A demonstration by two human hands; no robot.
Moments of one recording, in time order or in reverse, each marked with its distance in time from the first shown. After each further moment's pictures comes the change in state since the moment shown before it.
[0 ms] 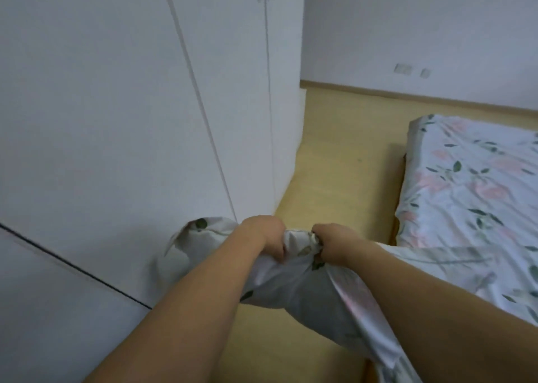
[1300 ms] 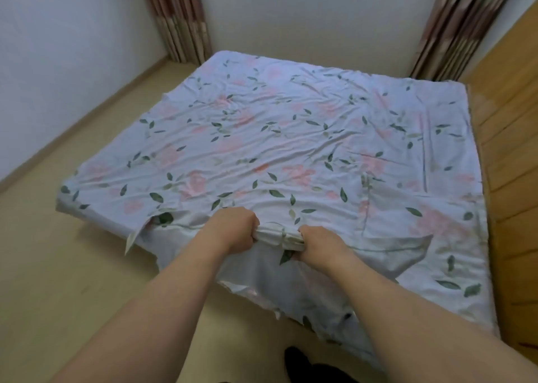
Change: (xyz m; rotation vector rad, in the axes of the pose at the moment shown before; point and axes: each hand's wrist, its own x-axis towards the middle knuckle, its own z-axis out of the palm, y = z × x) left_hand 0.401 0.501 -0.142 0.784 0.043 1.557; right_hand -0.011 0.417 -0.033 0.708 0.577 1.395
